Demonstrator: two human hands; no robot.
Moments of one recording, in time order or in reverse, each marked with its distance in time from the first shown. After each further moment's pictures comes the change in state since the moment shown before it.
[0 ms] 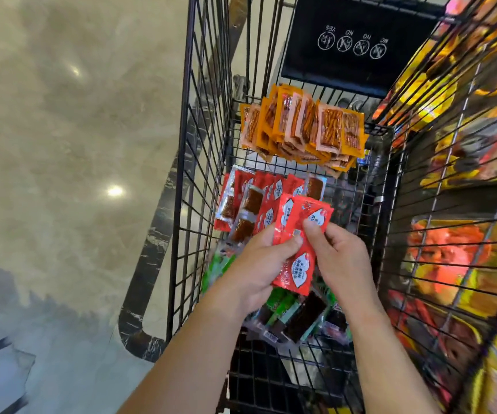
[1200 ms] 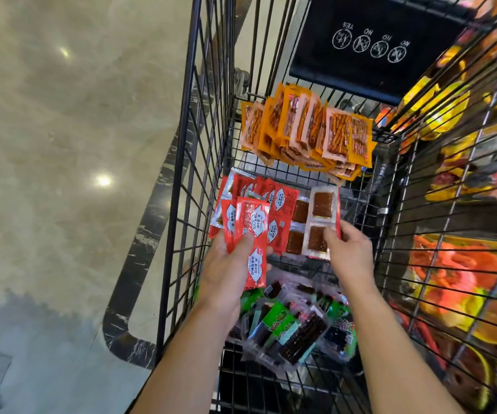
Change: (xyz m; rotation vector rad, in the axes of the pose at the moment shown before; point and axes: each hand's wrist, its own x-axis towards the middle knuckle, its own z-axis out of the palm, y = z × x) left_hand 0.022 -0.014 -0.047 -0.074 0.376 0.163; right_hand 0.072 0.046 -0.001 -0.085 0.172 0.139
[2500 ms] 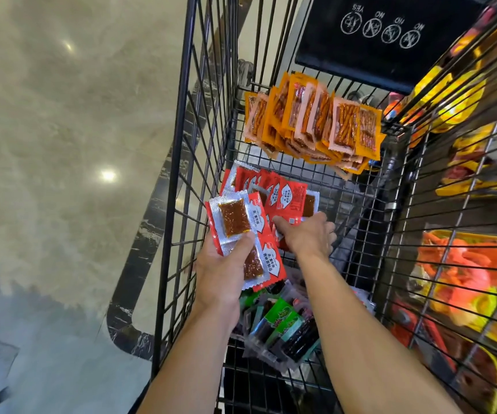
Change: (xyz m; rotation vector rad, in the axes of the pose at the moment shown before) left_hand 0.001 -0.009 -0.003 -0.067 0.173 0.044; right_hand 0.019 -0.010 0.084 -0.479 0.011 0.314
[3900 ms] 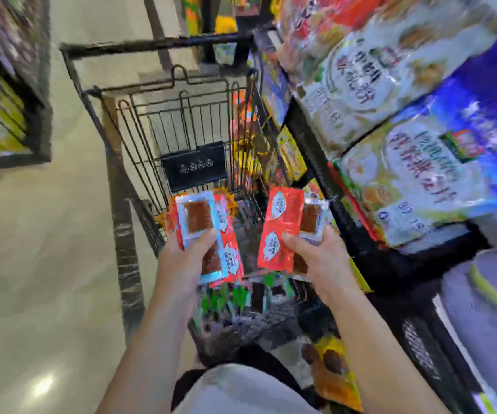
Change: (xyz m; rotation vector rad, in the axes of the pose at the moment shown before) left_hand -0.231 0.196 -0.017 0.342 -0.630 0.287; right_hand -0.359 0.081 -0.248 1.259 0.222 -0.361
